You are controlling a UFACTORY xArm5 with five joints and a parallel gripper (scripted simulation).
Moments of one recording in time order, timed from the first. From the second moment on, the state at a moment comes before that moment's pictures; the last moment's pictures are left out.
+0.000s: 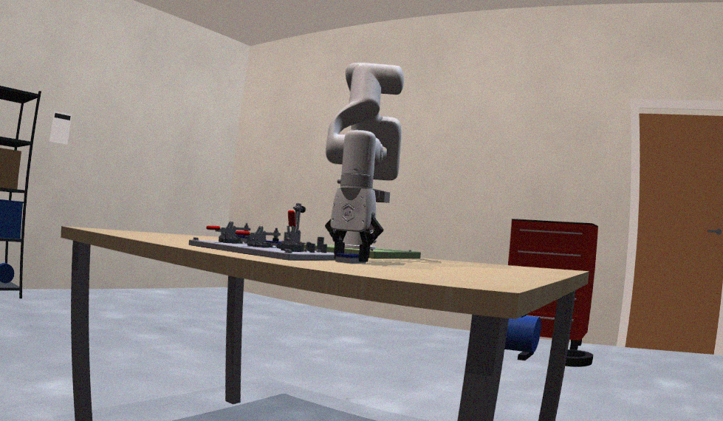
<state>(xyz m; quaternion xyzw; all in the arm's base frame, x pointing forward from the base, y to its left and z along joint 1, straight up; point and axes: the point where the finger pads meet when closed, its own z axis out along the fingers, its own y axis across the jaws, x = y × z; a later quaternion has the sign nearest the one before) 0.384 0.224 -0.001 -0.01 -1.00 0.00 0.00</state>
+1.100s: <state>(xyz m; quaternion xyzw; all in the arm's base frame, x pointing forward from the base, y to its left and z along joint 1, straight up) 0.385 0.225 0.081 -0.01 -1.00 0.00 0.00</state>
